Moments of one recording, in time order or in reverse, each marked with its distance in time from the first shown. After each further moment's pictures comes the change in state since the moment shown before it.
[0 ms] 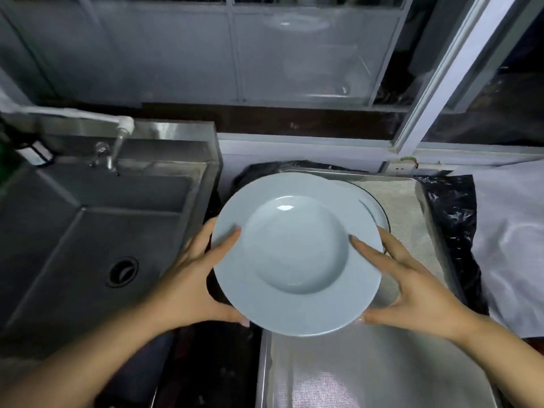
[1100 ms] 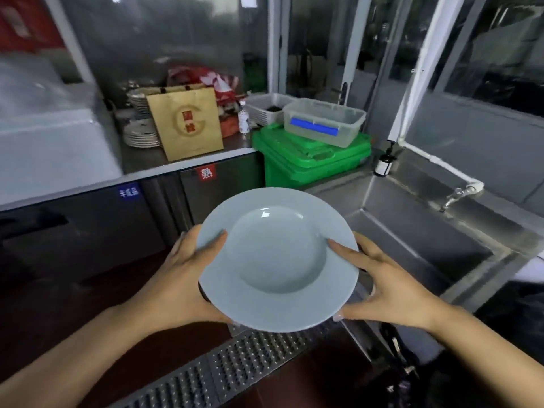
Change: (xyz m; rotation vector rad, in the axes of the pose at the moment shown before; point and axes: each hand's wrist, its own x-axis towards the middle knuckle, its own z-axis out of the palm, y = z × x) left_hand -0.624 -0.002 -0.123 0.304 0.639 -0.816; right_hand -0.008 -0.483 0.281 0.105 -0.655 -0.844
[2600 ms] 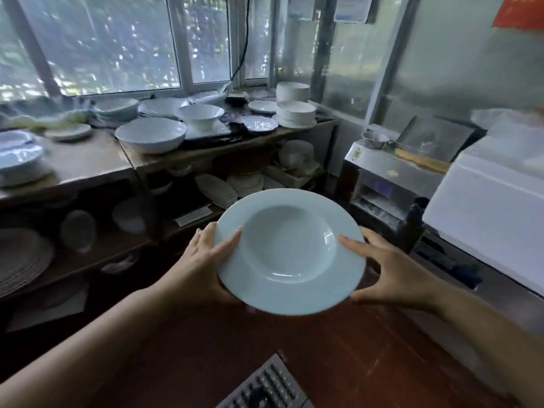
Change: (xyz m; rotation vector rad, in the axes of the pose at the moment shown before) left_hand -0.607 -0.347 -0.254 0.192 0.528 -1.304; right_hand 0.365 -0.621 0.566 -0.014 -0.902 -0.994
